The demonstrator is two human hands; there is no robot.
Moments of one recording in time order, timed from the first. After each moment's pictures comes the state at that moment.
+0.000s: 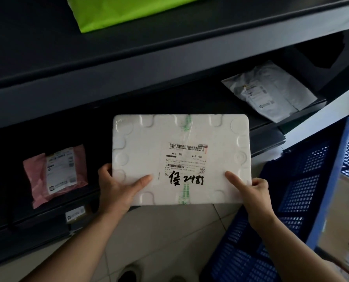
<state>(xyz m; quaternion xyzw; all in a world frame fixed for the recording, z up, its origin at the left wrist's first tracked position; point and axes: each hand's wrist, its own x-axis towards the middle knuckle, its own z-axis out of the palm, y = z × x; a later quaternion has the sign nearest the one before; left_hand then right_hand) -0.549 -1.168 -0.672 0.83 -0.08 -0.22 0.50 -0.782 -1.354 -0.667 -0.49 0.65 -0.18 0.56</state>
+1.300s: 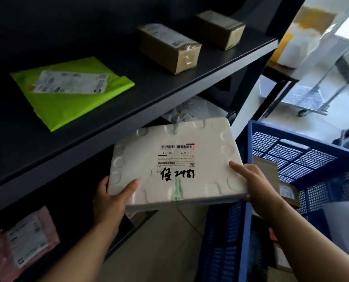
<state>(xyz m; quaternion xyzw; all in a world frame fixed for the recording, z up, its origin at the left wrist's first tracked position) -0.576 -1.221 -0.566 0.73 -0.14 -0.37 0.56 -0.855 -1.356 -0.510 -0.43 0.62 -0.27 0.59</state>
